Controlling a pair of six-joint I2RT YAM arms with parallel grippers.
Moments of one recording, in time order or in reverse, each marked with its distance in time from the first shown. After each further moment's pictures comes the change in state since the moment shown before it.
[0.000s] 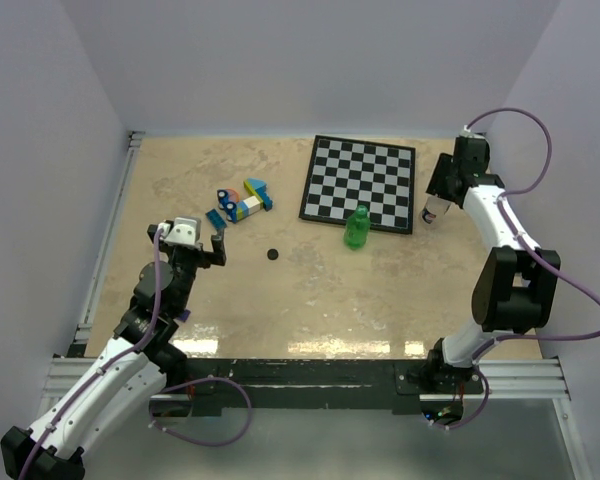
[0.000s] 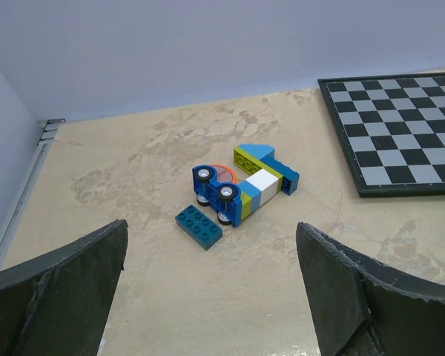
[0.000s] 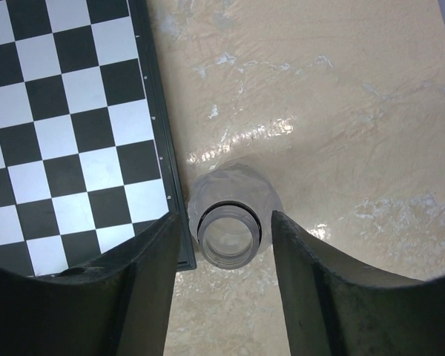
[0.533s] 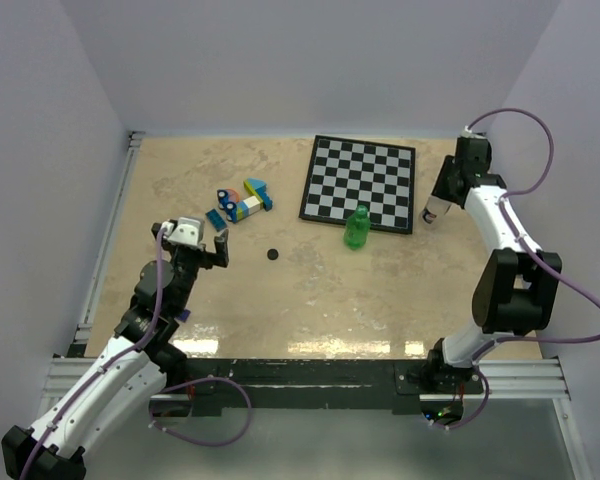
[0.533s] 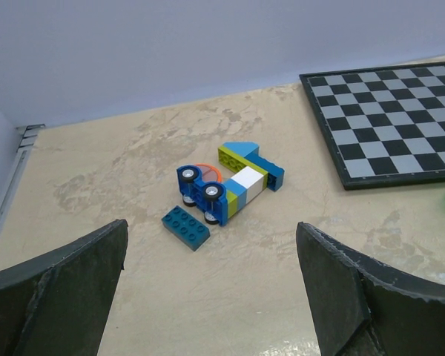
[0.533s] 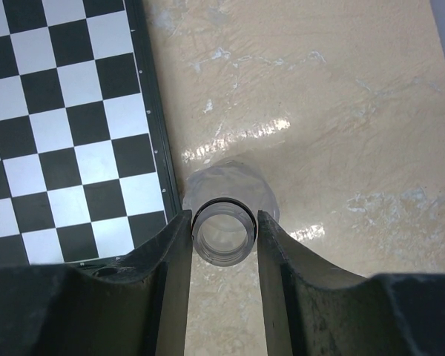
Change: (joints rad) left arm 0.011 0.012 0.000 0.001 0.059 0.000; right arm -0.006 -0.009 0.002 -0.022 0.001 -0.010
